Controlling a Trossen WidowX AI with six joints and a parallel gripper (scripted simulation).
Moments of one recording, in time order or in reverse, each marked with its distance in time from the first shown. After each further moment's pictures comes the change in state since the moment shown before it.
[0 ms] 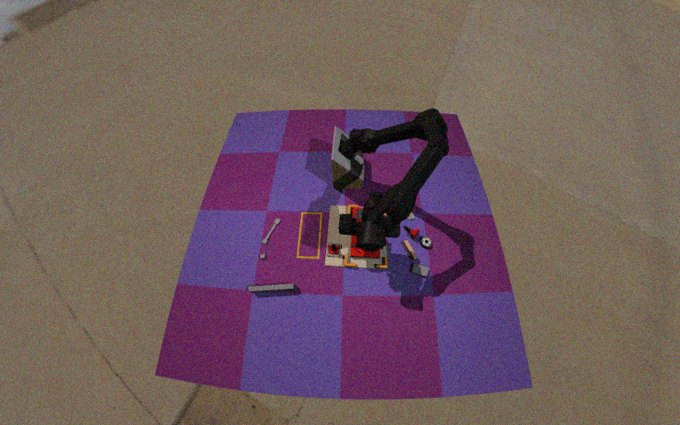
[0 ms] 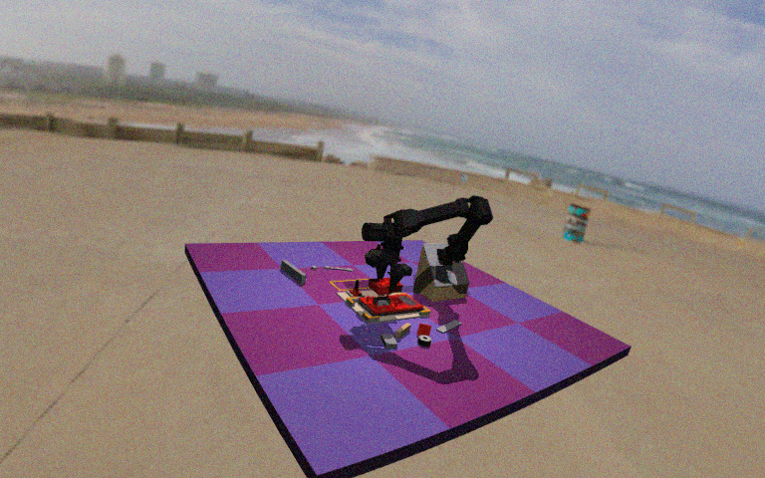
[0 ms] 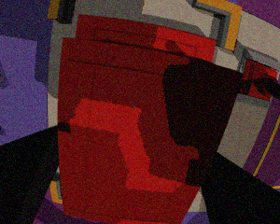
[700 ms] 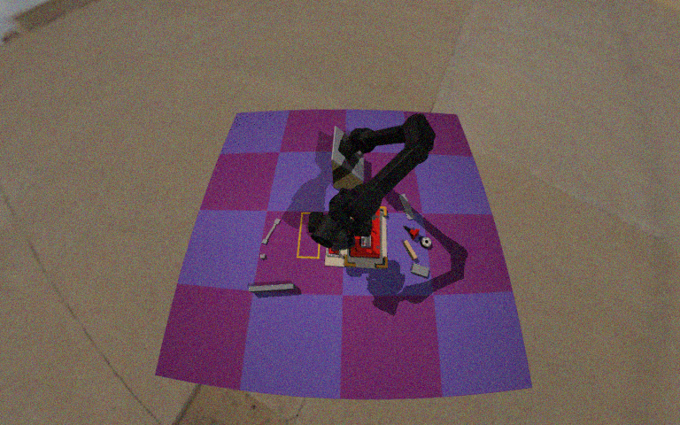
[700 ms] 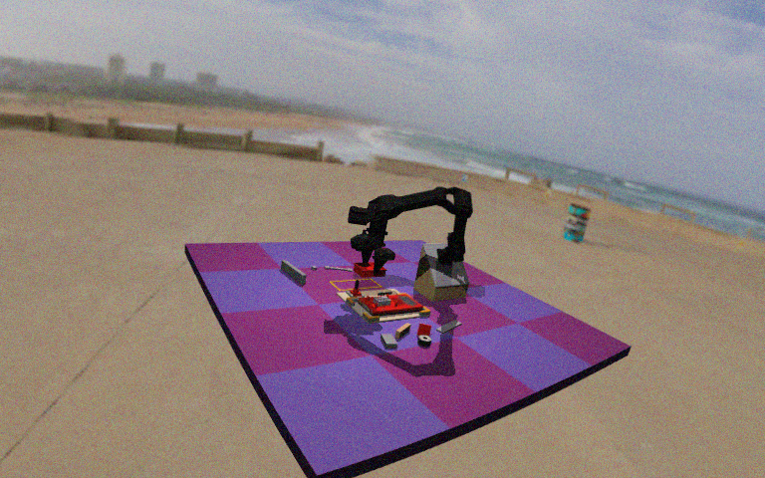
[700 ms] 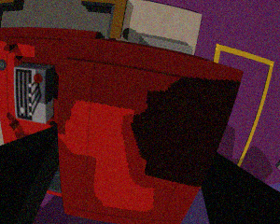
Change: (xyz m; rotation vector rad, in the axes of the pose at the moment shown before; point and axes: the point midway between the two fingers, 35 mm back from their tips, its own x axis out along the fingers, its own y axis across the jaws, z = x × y) arm -0.022 -0.092 0.010 0.001 -0.019 -0.026
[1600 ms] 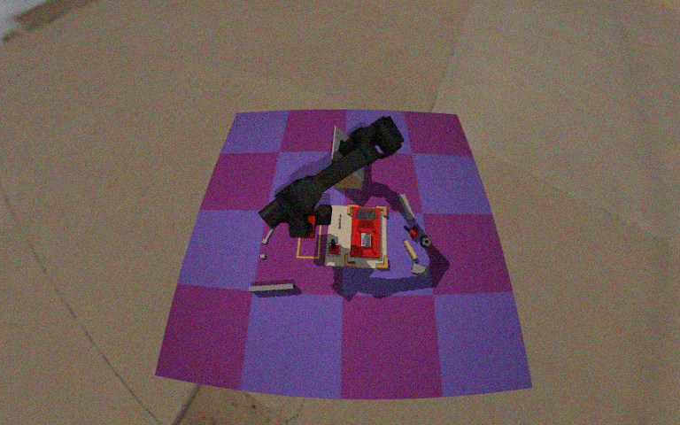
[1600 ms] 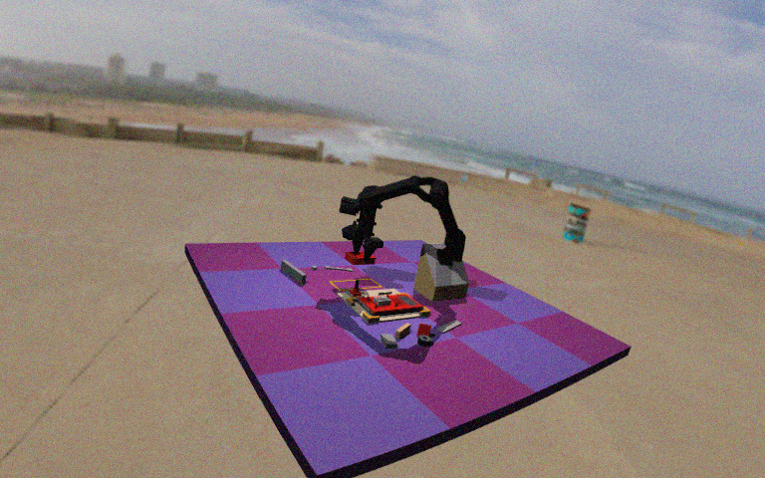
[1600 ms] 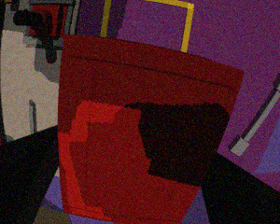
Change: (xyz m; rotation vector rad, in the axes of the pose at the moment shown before) arm 0.003 -0.122 -0.028 -0.009 0.005 0.013
